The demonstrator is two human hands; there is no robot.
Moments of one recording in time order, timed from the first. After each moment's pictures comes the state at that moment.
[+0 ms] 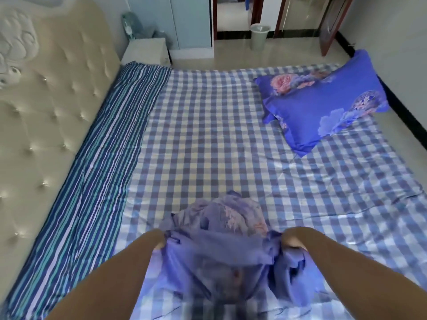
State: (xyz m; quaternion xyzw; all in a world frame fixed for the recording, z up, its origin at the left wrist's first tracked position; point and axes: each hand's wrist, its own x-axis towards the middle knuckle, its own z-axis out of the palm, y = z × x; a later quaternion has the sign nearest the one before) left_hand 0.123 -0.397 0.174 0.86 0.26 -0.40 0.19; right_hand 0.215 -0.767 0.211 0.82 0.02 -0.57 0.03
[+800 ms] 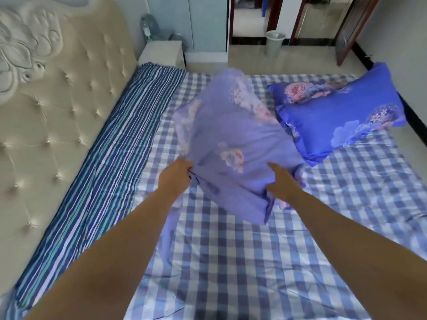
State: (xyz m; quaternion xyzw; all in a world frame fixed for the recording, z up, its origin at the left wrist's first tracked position) left_hand 0.211 -0.395 0.280 0.97 0.16 -0.02 0.20; right_hand 0.306 -0.693 0.249 0.95 0.12 -0.19 -0.20
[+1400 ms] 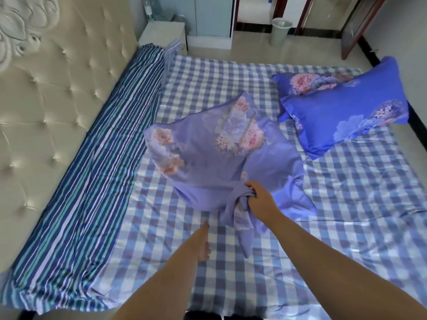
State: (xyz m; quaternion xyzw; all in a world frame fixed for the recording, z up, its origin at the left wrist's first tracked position) left_hand 0.089 -0.488 0.171 0.41 0.51 -0.28 0.70; right_hand 0.207 -0.638 0.237 0.86 0.09 -0.23 -0.44
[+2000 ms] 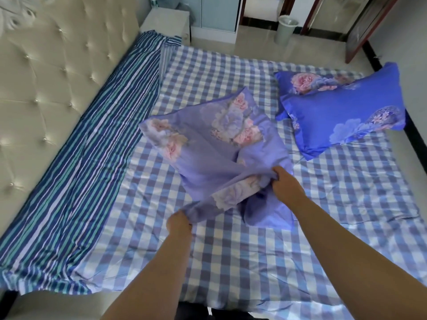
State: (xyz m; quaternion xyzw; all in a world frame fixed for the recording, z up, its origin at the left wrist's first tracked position) left_hand 0.109 -0.488 0.179 0.40 0.66 -0.01 0.63; right_hand 0.269 -0.709 0.247 0.93 0.07 -0.20 -0.30
